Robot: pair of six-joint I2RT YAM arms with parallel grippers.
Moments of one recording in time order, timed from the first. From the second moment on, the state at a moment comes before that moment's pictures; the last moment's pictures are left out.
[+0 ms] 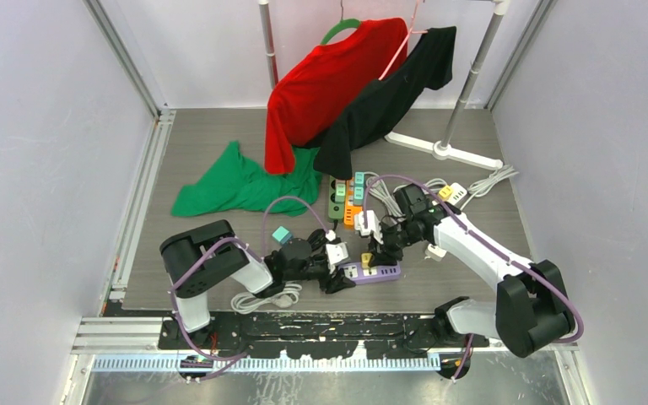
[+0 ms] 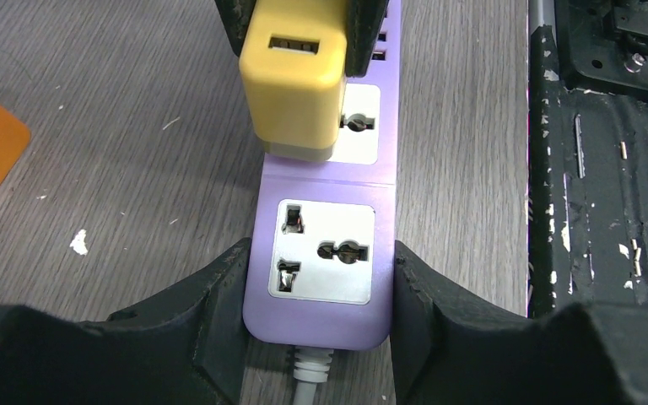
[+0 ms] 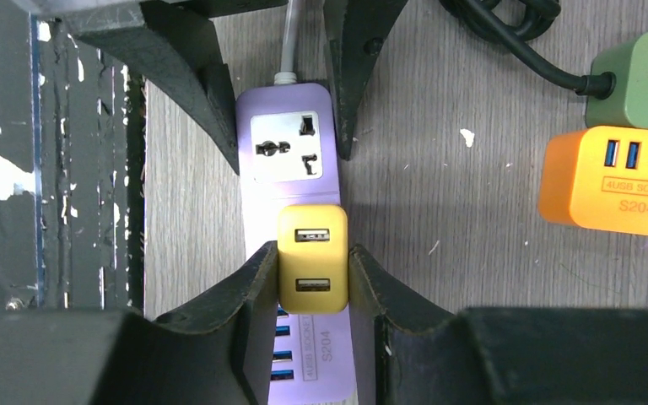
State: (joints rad) left arm -1.03 1.83 0.47 1.04 0.34 0.02; right arm 0.41 1.25 0.74 -0.69 -0.77 -0.98
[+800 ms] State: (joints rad) left arm -1.03 1.65 0.45 0.84 0.25 0.00; right arm 0.25 1.24 0.84 -0.90 -1.00 -0.99
